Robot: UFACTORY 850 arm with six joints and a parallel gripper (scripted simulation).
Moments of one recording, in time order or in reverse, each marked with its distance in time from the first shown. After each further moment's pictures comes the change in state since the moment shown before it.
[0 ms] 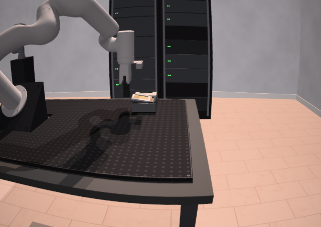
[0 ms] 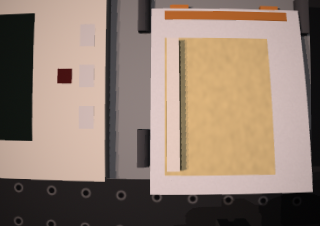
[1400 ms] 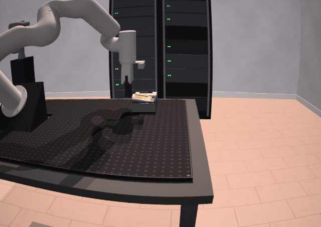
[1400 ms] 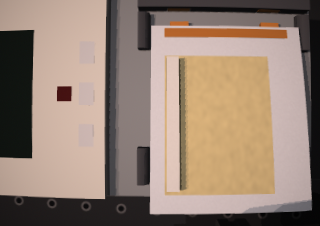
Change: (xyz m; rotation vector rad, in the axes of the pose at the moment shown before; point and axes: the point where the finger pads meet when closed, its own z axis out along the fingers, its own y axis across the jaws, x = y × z) arm 0.010 0.000 0.000 0.000 0.000 0.000
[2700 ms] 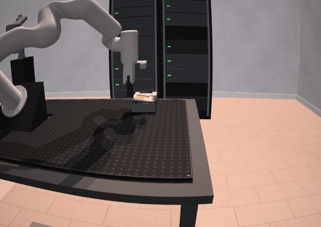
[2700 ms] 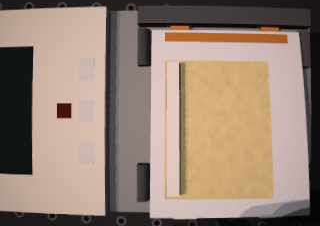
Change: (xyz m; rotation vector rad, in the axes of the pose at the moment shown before) arm 0.009 0.000 0.000 0.000 0.000 0.000
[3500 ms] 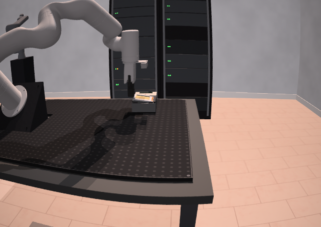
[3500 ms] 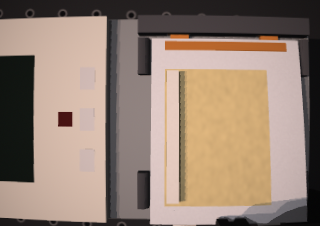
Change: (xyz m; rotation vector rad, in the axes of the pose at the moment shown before) arm 0.005 0.000 -0.002 0.000 0.000 0.000
